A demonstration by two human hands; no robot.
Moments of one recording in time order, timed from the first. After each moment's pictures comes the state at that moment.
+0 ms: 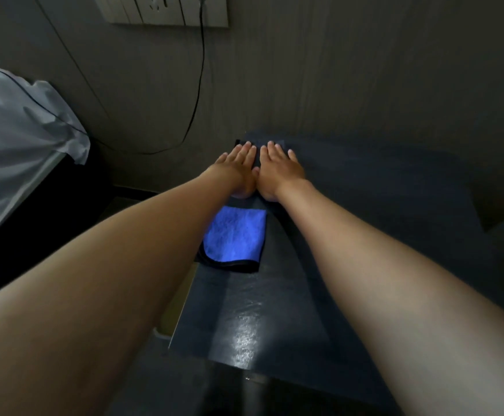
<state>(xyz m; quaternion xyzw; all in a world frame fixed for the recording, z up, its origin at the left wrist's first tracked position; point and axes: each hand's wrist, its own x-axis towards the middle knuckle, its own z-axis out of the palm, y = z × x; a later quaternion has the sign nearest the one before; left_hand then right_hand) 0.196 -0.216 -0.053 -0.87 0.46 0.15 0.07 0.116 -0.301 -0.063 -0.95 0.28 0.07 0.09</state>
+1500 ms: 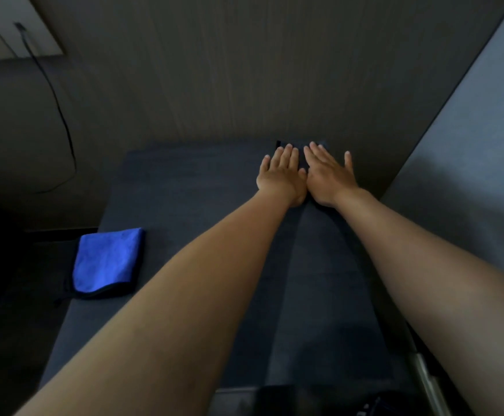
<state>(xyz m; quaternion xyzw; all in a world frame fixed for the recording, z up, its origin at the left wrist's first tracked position) -0.051 -0.417 -0.068 -0.82 0.56 0.12 0.03 -0.152 -0.479 -0.068 -0.89 0.44 0.03 0.10</state>
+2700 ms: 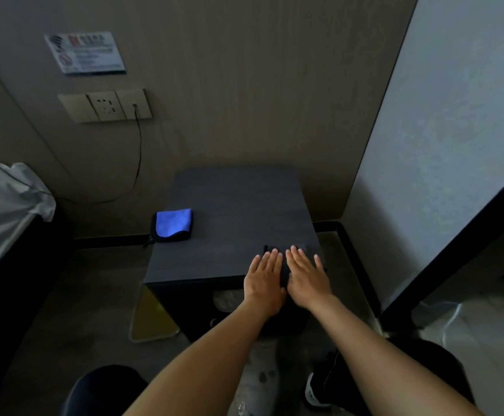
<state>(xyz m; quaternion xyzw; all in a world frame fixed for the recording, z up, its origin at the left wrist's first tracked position) -0.209 -0.092 -0.059 -0.79 0.61 0.05 0.09 -0.316 -0.163 -0.047 -0.90 0.42 0.08 0.12</state>
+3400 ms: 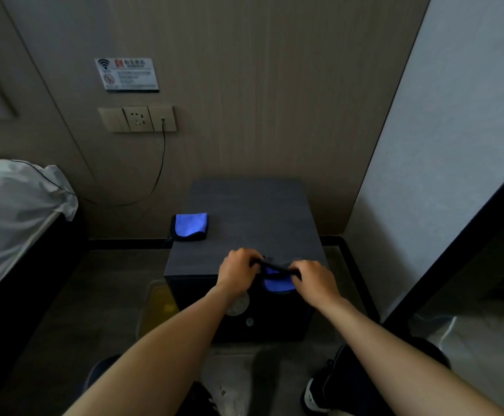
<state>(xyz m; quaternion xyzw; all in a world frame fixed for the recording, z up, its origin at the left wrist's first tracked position) -0.152 -0.037 0.004 -0.82 0.49 0.14 -0.28 -0.332 -0.130 0.002 -0.89 0.42 -0.08 0.15</state>
